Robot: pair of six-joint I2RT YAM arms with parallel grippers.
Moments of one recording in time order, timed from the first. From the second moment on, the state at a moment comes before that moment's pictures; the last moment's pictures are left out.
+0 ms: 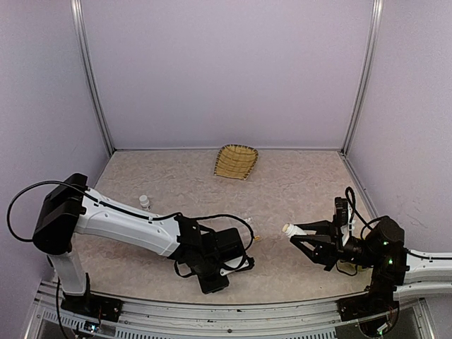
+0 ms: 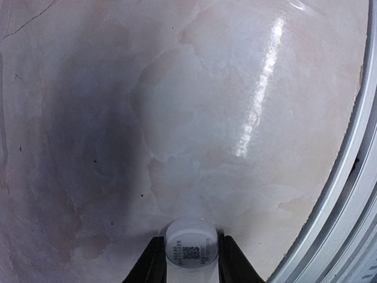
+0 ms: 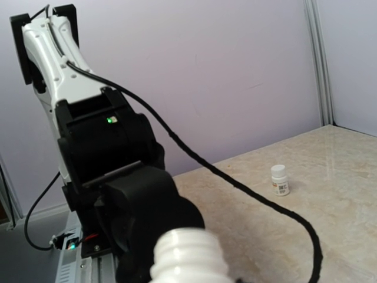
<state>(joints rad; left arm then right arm) -1.30 1.89 1.20 -0.64 -0.01 -0.02 1.04 0.57 0.13 0.62 -0.22 0.24</state>
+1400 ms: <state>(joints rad) -1.21 1.41 1.10 -0.05 0.16 -0.14 1.04 0.84 0.24 0.74 -0.35 0.22</state>
